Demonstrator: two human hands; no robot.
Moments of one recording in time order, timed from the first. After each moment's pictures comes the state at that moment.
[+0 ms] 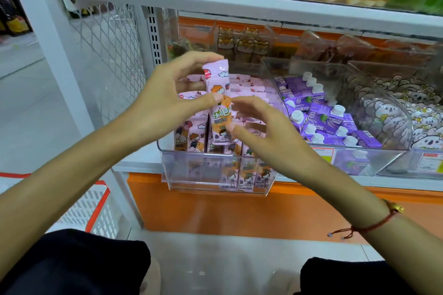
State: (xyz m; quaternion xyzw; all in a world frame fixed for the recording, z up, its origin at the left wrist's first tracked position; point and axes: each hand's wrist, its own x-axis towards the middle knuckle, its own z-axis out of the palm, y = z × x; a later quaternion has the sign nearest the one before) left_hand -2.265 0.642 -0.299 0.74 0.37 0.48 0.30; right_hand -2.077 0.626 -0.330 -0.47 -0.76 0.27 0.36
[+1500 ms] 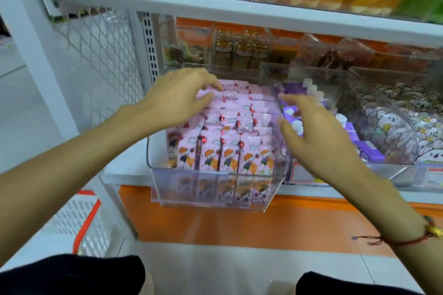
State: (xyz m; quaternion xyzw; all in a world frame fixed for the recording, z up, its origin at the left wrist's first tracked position) left_hand -2.256 0.717 -0.304 0.84 0.49 0.24 -0.03; right_hand -2.026 0.649 -0.321 -0.61 -0.74 -0.02 0.28
